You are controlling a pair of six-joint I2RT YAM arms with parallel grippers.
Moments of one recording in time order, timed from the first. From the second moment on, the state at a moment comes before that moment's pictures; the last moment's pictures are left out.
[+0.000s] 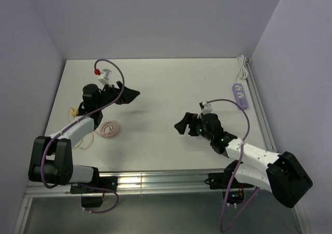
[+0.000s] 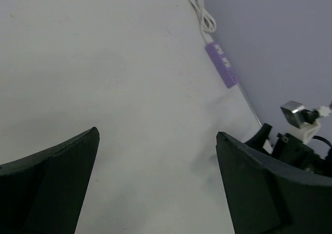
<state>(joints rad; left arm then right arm) -0.13 1.36 0.70 0.50 0.62 -0.55 0.60 1.07 0.36 0.23 -0.05 0.67</state>
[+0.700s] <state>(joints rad) -0.32 0.90 0.19 0.92 0.44 -0.79 0.56 0.72 0.04 0.50 -0.07 0.86</state>
